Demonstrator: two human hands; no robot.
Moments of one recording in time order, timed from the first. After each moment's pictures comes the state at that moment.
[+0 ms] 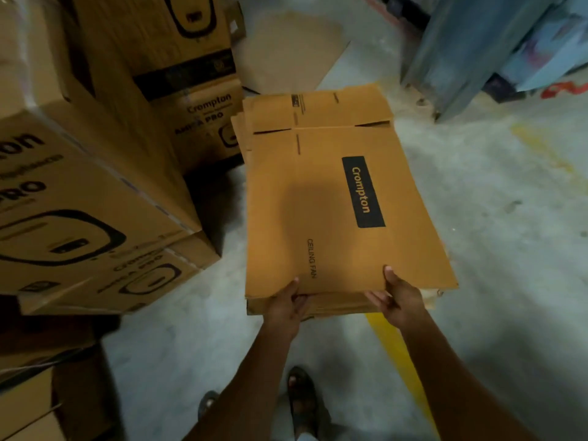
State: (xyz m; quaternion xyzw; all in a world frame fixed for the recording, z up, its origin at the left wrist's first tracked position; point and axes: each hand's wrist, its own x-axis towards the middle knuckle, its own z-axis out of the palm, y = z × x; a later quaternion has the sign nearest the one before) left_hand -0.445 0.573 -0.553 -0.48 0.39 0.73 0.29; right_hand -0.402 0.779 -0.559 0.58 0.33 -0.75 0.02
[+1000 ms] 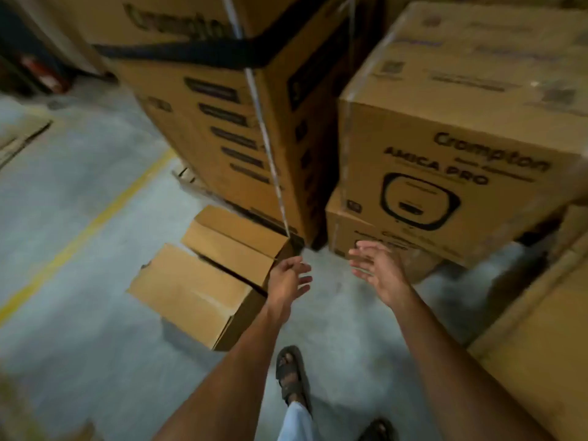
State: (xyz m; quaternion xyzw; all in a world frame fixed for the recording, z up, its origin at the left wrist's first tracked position) left_hand -0.278 0.141 -0.433 -0.55 0.44 0.70 -0.12; right_hand -0.433 0.261 -0.439 0.07 0.64 -0.63 0.44
